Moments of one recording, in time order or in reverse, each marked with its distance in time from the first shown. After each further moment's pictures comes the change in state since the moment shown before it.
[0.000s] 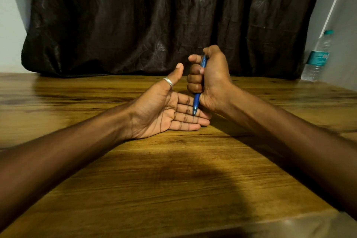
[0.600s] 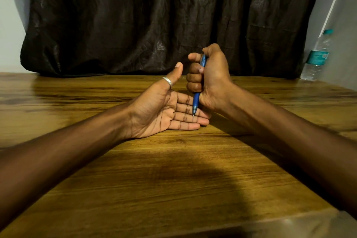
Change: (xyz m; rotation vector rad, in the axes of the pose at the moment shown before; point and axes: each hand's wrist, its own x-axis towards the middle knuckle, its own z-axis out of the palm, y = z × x) left_hand 0.001 0.000 -0.001 -0.011 -0.013 -0.007; right_hand -0.001 -0.001 0.000 0.006 -0.009 -0.004
